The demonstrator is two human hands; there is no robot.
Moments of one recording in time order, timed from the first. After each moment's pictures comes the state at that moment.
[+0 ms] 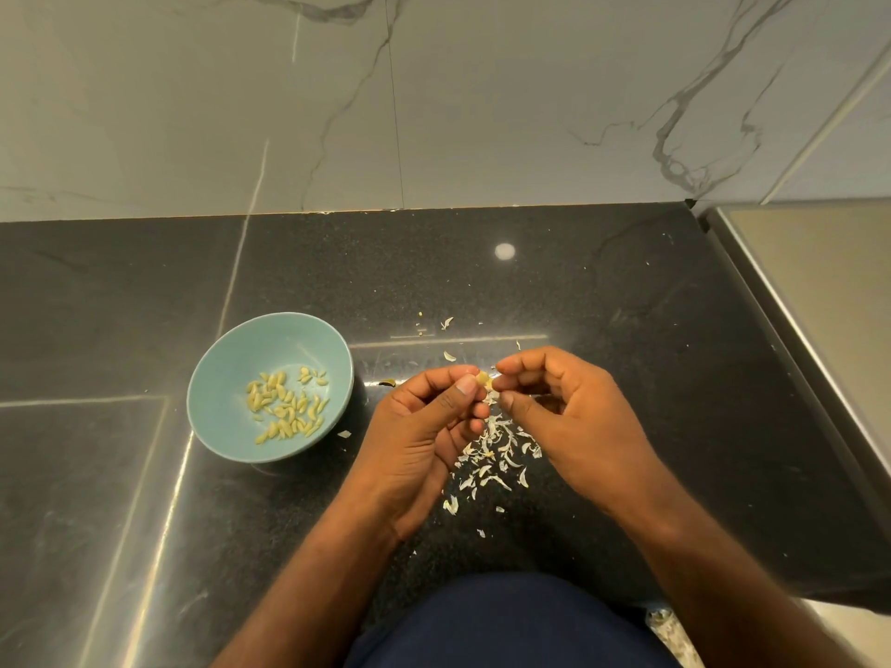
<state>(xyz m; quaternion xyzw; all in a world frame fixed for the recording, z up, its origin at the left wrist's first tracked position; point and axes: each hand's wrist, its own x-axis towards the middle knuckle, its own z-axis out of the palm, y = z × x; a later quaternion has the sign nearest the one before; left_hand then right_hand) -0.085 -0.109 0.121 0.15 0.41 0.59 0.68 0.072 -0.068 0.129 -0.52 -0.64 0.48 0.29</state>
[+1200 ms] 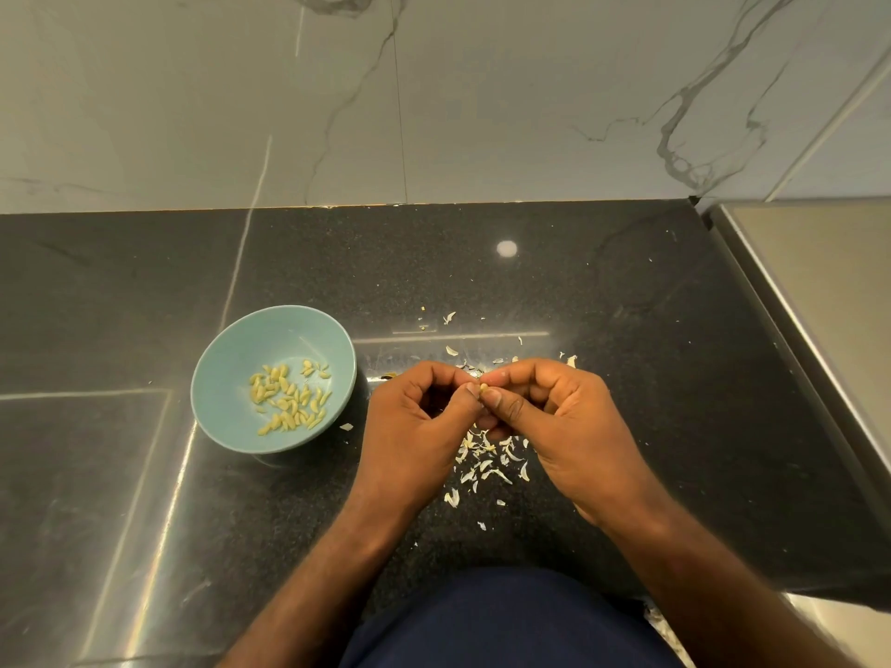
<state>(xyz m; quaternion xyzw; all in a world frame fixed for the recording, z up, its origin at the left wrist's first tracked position) -0.084 -0.117 0.123 0.44 0.59 0.52 0.42 0.060 -0.080 0.121 -0.46 -0.55 0.60 0.36</state>
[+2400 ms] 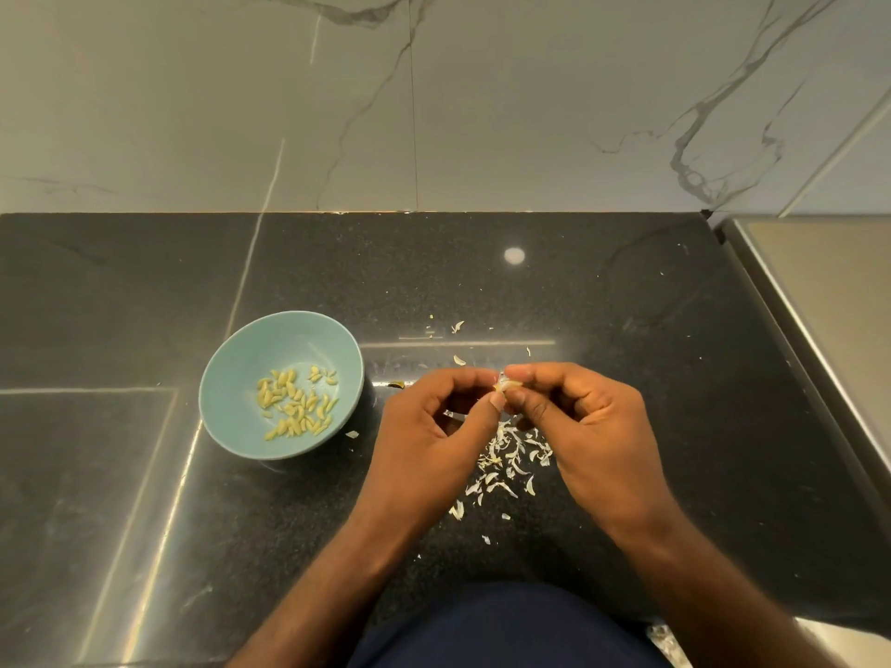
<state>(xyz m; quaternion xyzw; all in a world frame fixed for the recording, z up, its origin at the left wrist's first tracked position) -0.085 -0.117 0.124 0.47 0.59 0.50 0.42 0.065 -0.076 0.124 -0.46 -0.60 0.50 0.42</state>
